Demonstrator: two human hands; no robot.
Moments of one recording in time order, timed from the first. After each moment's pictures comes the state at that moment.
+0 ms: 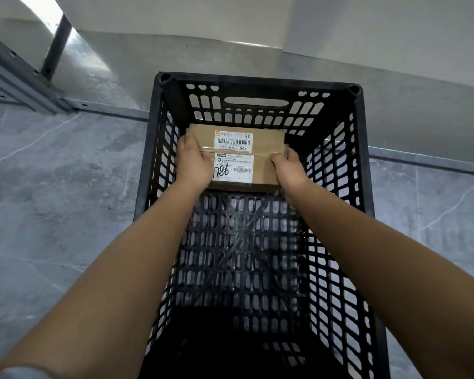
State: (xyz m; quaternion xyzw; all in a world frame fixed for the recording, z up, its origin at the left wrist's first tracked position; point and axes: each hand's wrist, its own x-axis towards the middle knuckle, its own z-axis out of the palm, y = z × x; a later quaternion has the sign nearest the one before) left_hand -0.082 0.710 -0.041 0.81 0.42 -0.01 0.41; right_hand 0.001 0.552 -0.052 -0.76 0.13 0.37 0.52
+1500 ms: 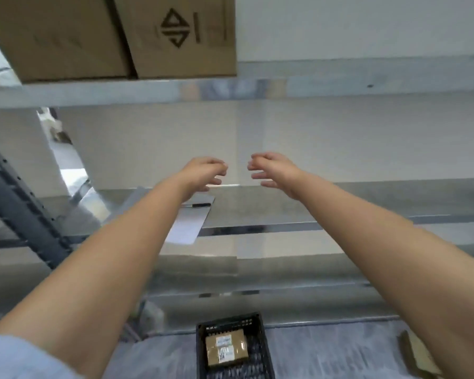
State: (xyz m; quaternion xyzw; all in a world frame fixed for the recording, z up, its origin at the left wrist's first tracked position) left_hand -0.031 0.675 0.917 0.83 0.15 0.00 0.54; right_hand 0.040 0.507 0.907 -0.78 -0.15 0.20 0.57
